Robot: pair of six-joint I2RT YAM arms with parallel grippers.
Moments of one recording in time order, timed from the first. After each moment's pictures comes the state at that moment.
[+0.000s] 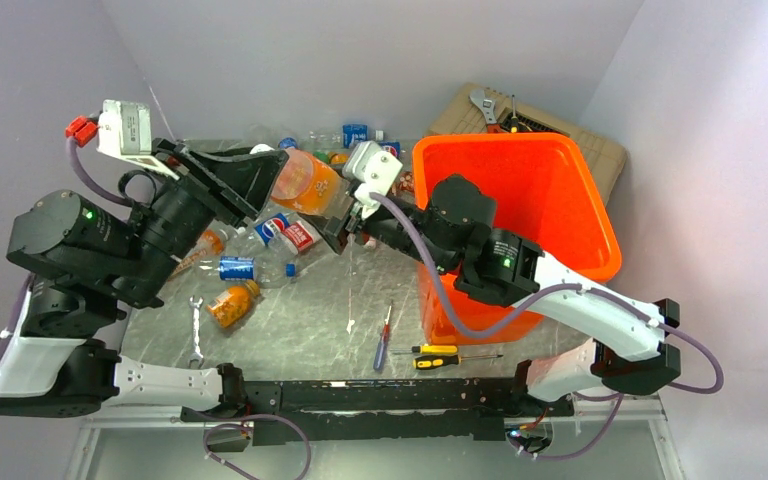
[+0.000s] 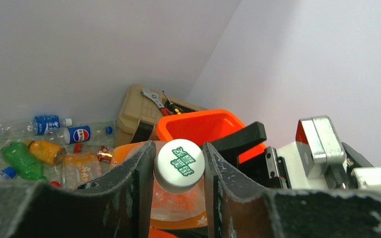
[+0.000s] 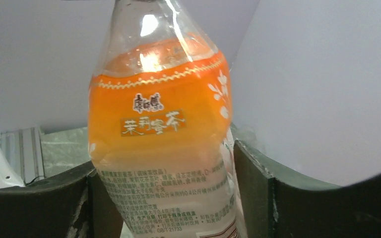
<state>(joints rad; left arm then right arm) -1.35 1.03 1.89 -0.55 -0.78 -0.28 1.23 1.34 1.66 -0.16 0.15 -0.27</state>
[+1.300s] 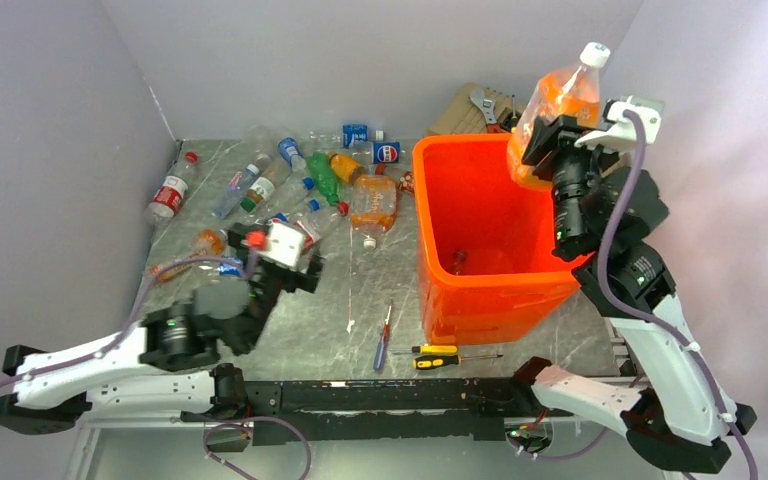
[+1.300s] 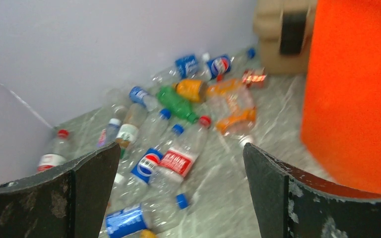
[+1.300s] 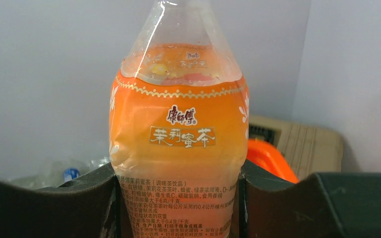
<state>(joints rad) -1.35 0.71 1.01 -0.28 -1.04 0.15 0.70 1.00 1.58 -0.28 0.80 -0.04</state>
